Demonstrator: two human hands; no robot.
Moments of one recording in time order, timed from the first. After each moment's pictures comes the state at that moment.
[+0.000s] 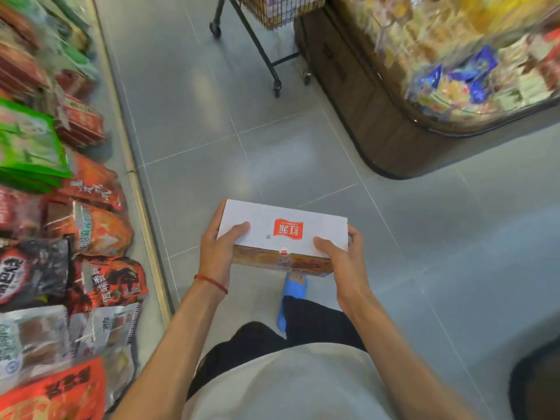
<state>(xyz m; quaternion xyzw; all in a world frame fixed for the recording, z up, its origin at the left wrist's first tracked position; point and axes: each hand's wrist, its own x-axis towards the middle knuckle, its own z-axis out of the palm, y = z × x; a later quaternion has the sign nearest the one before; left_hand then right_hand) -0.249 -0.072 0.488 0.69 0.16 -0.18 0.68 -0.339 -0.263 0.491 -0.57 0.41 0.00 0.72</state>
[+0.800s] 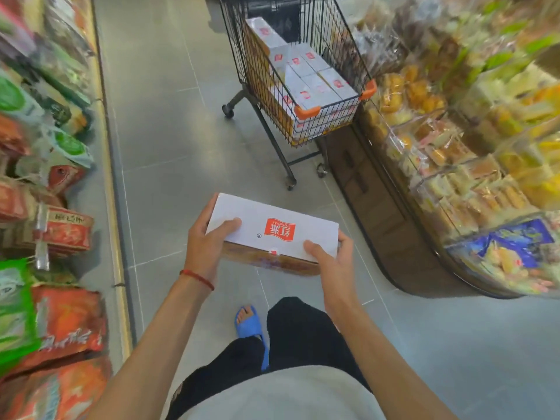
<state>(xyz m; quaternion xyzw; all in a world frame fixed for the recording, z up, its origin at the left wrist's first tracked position) 0.318 -0.113 0.523 0.67 0.13 -0.13 0.72 0.222 -0.299 0.523 -0.61 0.36 -0.04 0.71</state>
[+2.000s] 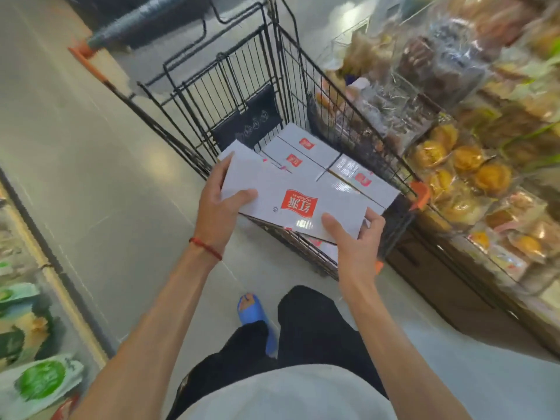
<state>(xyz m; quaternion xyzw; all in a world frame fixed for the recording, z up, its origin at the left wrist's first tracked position) 1.077 -0.273 0.562 0.73 -0.11 -0.23 0.63 0.912 -0.399 0.528 -0.53 0.49 -0.24 0.65</state>
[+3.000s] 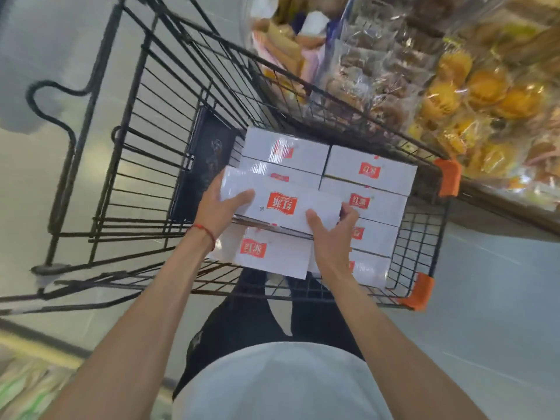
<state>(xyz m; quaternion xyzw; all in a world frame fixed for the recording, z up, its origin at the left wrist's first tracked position) 1.333 -0.465 0.422 0.76 -0.18 -0.51 0.36 1.127 -0.499 0.419 -0.37 0.69 -0.24 0.58</state>
